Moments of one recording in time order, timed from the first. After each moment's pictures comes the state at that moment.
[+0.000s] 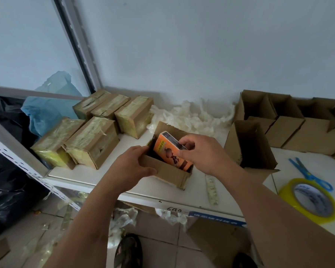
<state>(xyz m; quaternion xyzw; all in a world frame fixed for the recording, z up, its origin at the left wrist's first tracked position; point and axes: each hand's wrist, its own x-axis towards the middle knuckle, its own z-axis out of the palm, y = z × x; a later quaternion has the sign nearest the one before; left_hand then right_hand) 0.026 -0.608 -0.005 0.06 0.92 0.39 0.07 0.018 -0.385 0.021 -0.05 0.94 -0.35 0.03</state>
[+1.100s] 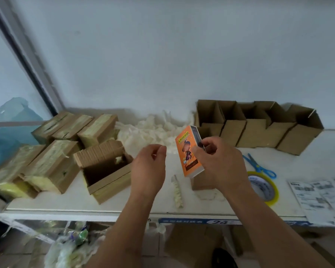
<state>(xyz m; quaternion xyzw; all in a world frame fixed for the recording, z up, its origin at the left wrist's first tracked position) 0.055 -0.456 0.036 -0.01 0.86 0.51 -0.07 0.099 -0.302 0.067 0.16 0.90 -0.38 -0.16</state>
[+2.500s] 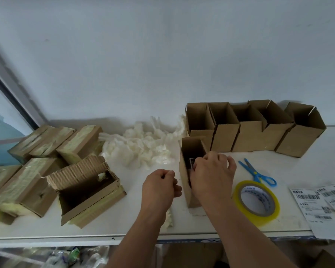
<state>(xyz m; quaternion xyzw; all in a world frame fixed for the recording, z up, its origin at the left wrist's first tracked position) 0.042 -0.394 0.000 -0.10 0.77 0.62 0.12 0.059 -0.276 0.011 0.20 0.97 -0.07 -0.11</state>
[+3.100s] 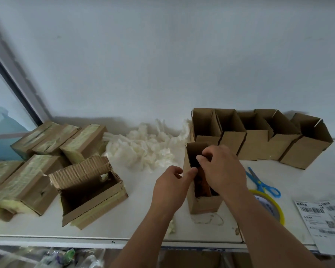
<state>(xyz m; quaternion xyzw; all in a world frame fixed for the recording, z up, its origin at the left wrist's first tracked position) 0.028 -0.384 0.008 0.00 0.84 0.53 0.13 0.035 -0.248 0.025 0.16 0.95 -0.21 -0.14</state>
